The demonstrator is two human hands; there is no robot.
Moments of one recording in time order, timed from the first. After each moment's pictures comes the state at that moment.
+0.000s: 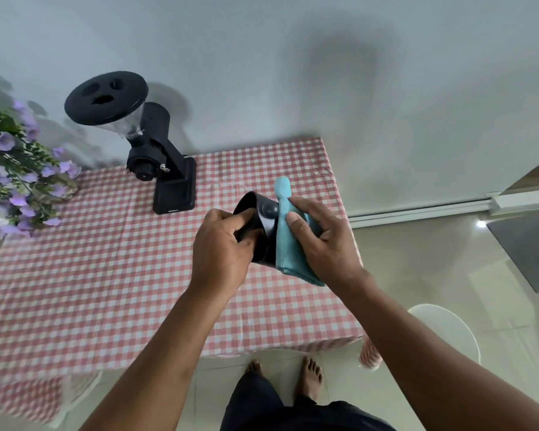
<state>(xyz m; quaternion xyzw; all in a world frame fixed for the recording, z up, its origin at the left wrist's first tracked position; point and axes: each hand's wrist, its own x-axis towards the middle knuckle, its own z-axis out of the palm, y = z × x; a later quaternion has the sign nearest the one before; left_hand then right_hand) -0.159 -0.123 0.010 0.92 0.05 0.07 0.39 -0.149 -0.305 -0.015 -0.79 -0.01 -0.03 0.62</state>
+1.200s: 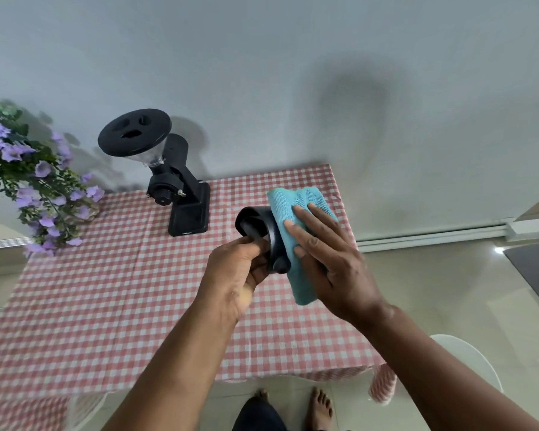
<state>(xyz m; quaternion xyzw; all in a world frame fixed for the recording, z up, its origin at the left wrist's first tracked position) -0.153 -0.140 0.054 0.54 0.30 -0.10 0.78 -0.152 -0.316 -0.002 -0.85 -0.26 -0.21 0.41</state>
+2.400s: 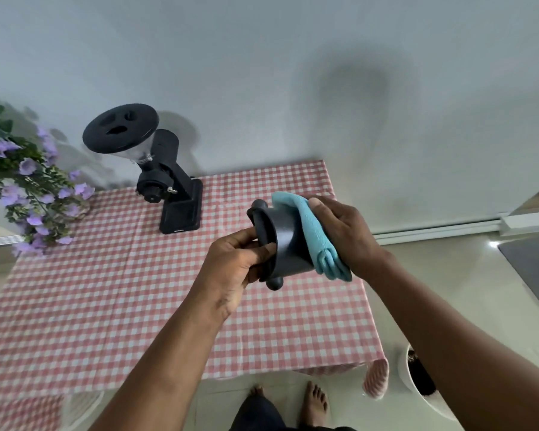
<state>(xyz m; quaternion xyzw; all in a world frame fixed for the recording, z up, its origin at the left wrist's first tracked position) -0.150 -0.140 0.043 0.64 0.17 -0.14 0.73 -0.105 -0.343 0.027 -0.78 -0.06 0.03 0.62</state>
